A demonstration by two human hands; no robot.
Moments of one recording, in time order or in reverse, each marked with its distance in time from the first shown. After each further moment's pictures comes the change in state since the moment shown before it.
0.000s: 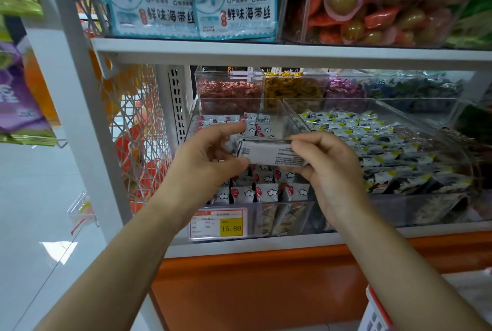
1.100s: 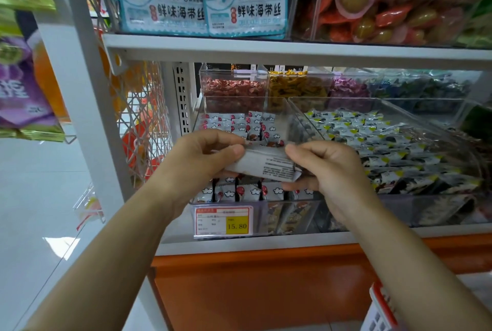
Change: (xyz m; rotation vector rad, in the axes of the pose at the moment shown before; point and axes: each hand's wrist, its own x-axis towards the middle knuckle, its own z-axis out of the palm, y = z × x) left_hand 0.003 0.005 -0.013 -0.015 -0.040 -0.248; right_hand -0.003 -0.008 0.000 -0.052 -0.188 0.090
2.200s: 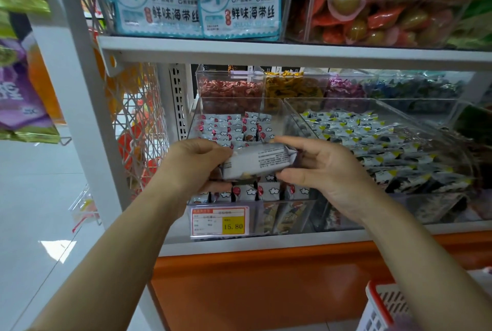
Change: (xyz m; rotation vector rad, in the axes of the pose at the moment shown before) left_hand 0.004 -0.002 0.005 -0.108 0.153 -0.220; right_hand 0.003 0.000 -0.021 -0.067 -0.276 -0.006
